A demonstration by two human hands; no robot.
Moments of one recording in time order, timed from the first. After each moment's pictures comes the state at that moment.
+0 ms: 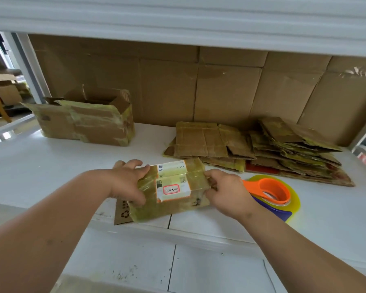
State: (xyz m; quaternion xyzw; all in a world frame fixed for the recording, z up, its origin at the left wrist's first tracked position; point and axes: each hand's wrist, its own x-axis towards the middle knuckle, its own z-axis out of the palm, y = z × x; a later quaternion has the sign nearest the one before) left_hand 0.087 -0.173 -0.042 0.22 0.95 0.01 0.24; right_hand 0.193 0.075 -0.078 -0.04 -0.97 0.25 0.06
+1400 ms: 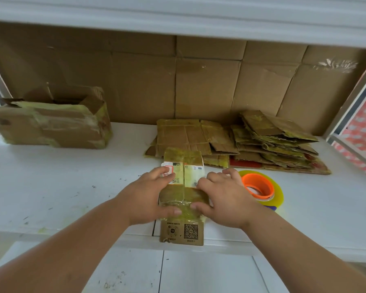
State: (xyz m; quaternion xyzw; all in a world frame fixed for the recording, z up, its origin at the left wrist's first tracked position) left_hand 0.108 -0.109 -0.094 0.37 0.91 0.17 0.10; right_hand 0.209 0.105 -0.085 0.04 -1.00 0.00 0.03
